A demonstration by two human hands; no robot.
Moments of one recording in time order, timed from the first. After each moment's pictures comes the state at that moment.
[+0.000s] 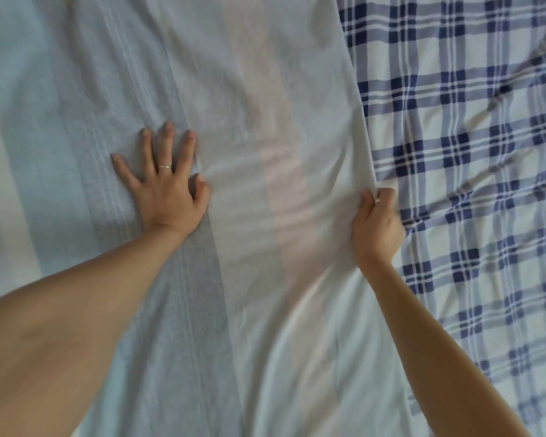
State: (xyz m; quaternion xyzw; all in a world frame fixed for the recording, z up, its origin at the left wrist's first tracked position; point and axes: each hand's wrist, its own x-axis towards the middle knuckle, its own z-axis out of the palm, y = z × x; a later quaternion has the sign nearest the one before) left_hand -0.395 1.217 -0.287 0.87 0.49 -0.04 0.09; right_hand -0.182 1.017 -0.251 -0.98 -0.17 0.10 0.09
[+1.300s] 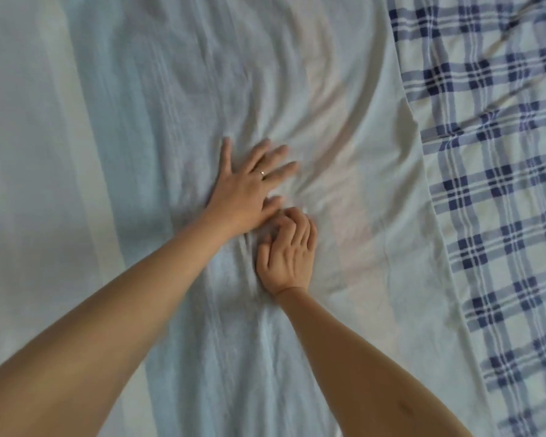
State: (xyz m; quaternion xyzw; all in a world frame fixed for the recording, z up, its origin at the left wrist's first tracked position) left_hand -0.475 1.124 -0.290 0.98 0.17 -0.01 0.10; right_hand -0.459 0.975 -0.300 -0.89 -0.40 0.02 0.19
